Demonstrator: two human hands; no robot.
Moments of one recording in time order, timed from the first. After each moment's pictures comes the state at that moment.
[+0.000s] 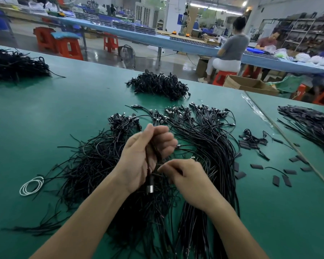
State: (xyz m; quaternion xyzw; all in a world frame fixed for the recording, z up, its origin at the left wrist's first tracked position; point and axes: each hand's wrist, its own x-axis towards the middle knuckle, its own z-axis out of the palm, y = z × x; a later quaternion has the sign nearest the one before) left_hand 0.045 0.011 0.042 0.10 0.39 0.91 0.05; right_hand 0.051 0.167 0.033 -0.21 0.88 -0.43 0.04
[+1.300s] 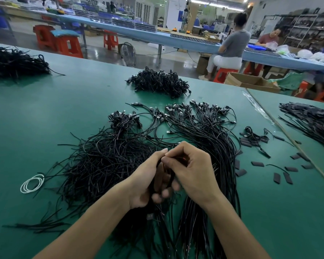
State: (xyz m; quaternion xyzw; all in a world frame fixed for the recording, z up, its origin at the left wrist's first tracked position) left_hand 0.059 0.022 0.017 -0.02 0.56 0.77 0.31; right_hand 0.052 0.160 0.036 -0.20 0.80 -0.57 -0.08
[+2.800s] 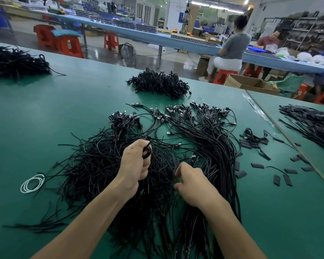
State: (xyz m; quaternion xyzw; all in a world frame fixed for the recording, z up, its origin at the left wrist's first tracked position) left_hand 0.041 0.003 0.007 -0.09 0.60 0.79 -0.03; right_hand 0.045 0.167 0.022 -0.07 0.97 -0.19 0.15
